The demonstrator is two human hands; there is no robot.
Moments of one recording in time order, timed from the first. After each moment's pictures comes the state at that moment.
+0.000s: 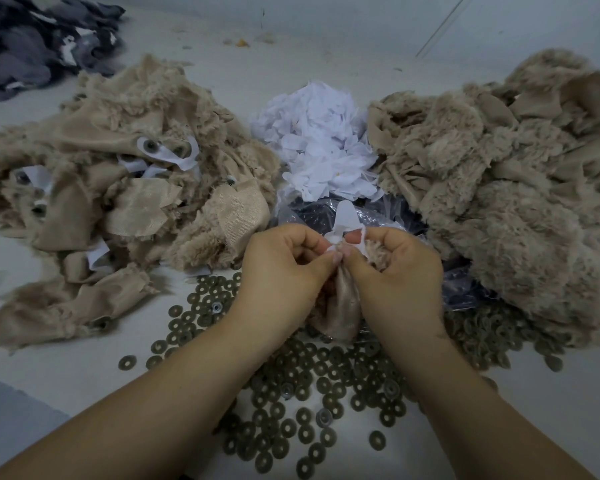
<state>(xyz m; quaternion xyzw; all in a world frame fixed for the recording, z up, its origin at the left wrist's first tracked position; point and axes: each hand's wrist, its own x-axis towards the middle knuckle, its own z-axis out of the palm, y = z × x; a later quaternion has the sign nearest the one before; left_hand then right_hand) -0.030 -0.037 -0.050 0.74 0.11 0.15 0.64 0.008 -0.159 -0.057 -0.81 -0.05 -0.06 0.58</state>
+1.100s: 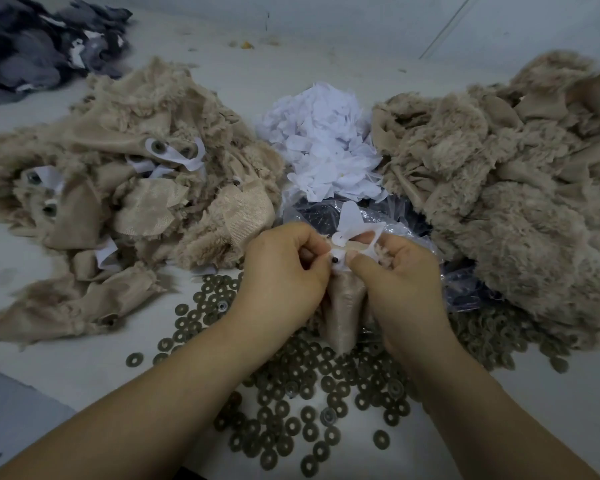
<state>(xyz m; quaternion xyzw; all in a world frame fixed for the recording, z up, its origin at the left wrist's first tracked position) -0.029 -0.027 -0.056 0.84 0.08 0.21 0.50 0.010 -0.160 -0.063 -0.70 -0.05 0.04 0.71</state>
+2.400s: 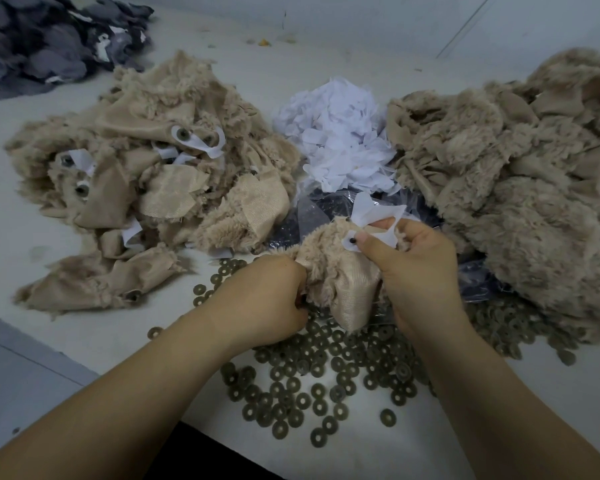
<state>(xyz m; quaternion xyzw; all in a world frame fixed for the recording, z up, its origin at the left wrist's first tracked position) -0.057 0.005 -0.059 0.99 -0.01 -0.05 0.16 0.016 -0.161 -0.069 -0.70 -0.04 0.02 0.71</state>
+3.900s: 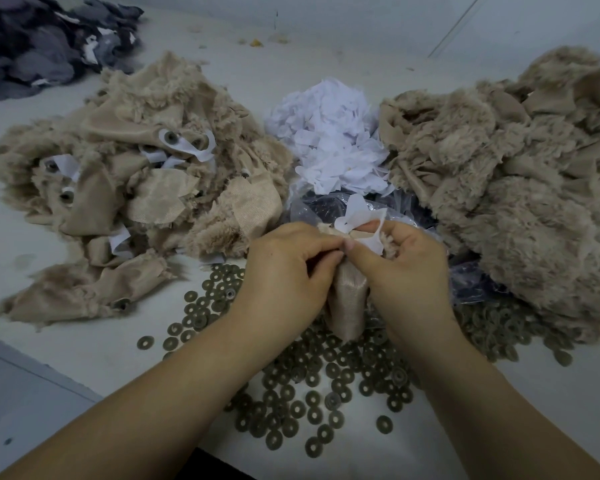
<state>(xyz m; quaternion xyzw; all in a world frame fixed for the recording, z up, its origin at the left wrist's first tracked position) -0.048 -0.026 -0.053 0.87 -0.03 0.32 0.37 0.001 -0.158 -0.056 -0.72 -0.06 0.01 0.69</state>
